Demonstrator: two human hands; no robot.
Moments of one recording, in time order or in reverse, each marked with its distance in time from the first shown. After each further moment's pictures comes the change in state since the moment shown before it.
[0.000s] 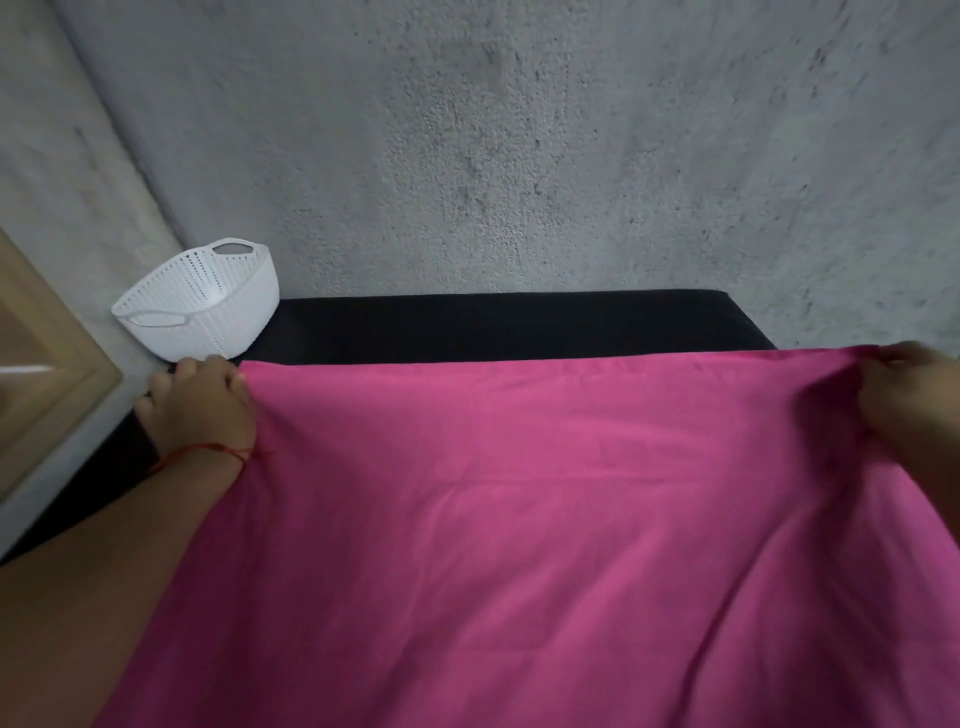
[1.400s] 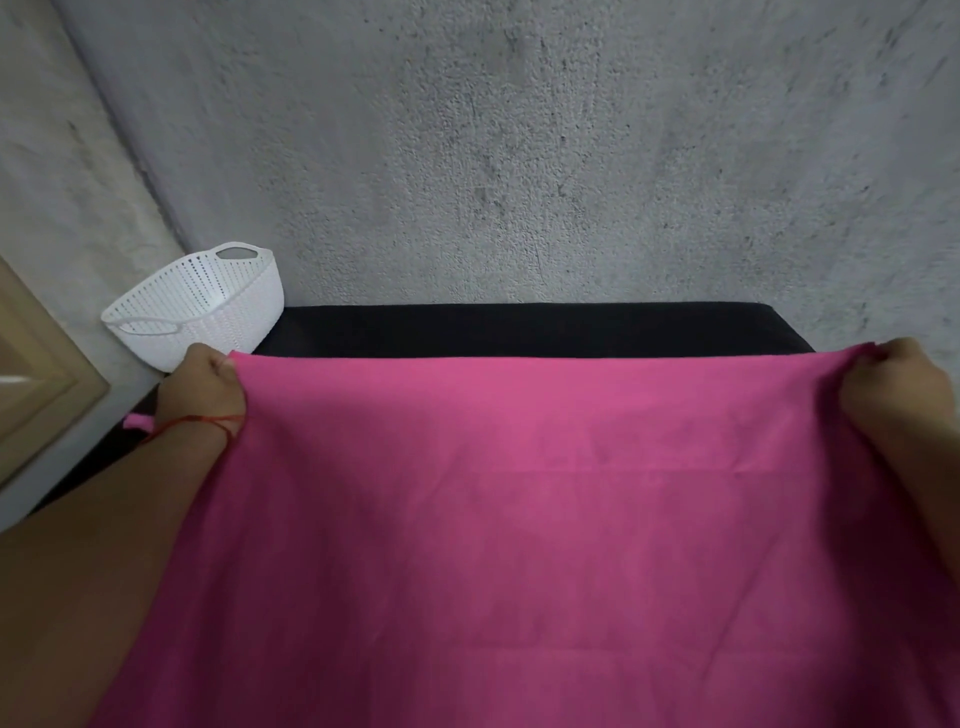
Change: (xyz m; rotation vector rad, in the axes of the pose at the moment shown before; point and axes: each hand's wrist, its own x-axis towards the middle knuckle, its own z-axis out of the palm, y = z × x) left_hand 0.049 0.005 0.019 -0.338 -0.175 -0.209; right_hand -0.028 -0.091 0.048 -0.072 -0.030 -0.021
